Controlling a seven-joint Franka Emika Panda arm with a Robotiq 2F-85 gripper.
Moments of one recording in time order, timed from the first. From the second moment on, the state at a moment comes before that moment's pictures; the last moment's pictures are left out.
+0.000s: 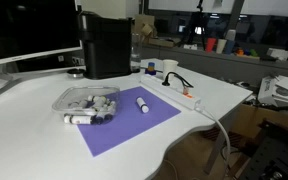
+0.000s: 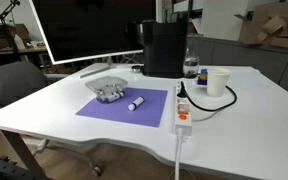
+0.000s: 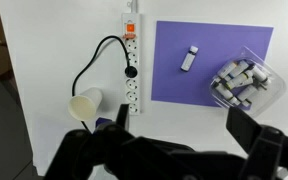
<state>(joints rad) -0.09 -0.34 -0.11 -2.20 -0.16 1.95 -0.21</state>
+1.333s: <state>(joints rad) -0.05 -0.23 -0.02 -2.30 -0.33 2.12 -0.21</state>
